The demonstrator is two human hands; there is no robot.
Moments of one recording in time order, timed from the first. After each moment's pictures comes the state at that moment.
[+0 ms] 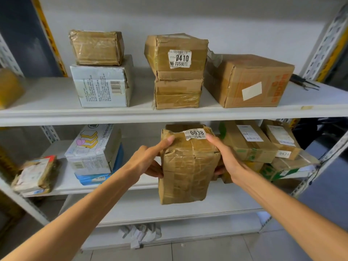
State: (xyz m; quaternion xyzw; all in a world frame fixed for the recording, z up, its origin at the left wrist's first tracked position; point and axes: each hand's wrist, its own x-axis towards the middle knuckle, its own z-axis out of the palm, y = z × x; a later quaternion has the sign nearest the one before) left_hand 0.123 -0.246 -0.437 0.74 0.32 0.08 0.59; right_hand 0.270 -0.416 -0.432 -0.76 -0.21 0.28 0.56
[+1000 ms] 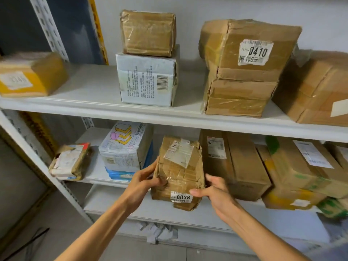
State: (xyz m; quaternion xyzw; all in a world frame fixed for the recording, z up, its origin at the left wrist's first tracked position) left_hand 0.063 -0.149 -0.551 0.63 0.28 0.19 0.70; right_hand 0.235 -0.298 -0.534 -0.65 -0.25 0.44 0.57
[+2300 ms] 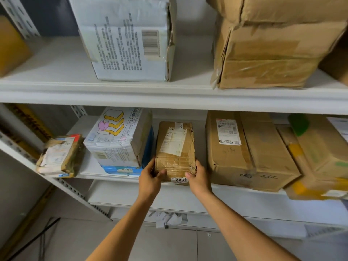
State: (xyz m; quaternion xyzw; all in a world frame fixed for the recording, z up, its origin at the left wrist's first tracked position) left_hand 0.120 -0.105 -0.671 0.61 0.46 0.28 0.58; right_hand 0.246 -0.194 -0.656 -0.80 -0.23 0.33 0.45
